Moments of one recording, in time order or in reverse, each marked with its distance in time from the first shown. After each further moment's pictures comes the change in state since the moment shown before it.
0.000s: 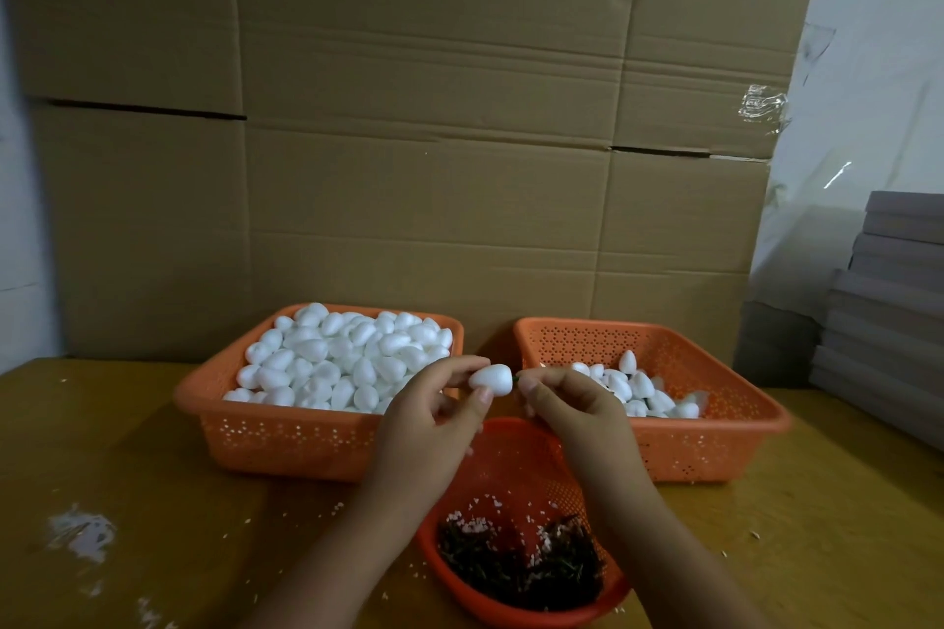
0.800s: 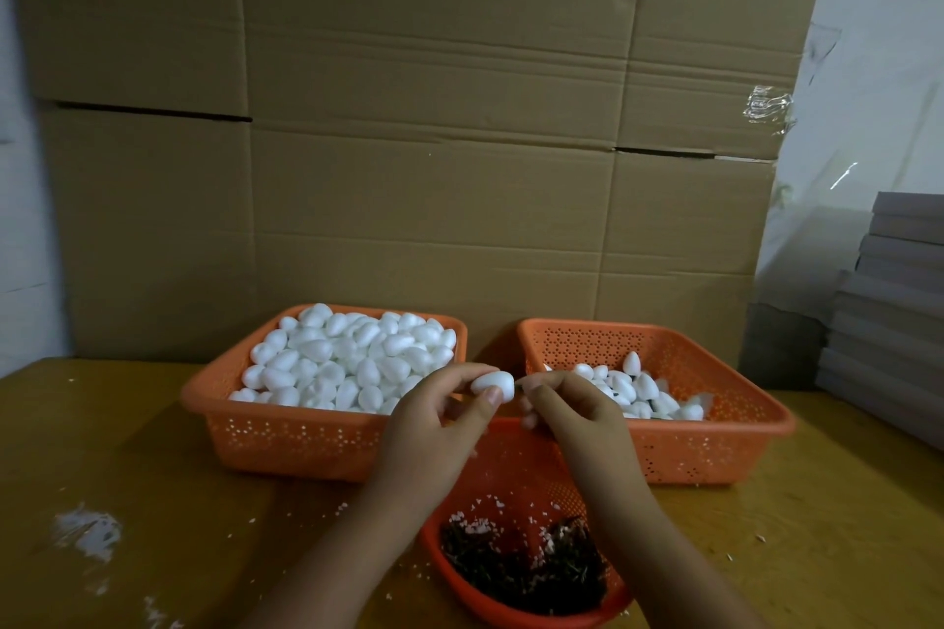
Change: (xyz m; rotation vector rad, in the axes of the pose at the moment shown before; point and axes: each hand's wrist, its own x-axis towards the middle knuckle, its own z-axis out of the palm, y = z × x) left_hand 0.001 0.001 -0.001 0.019 -0.048 0.025; right_hand -0.001 0.003 0.004 -0.038 -0.009 -0.030
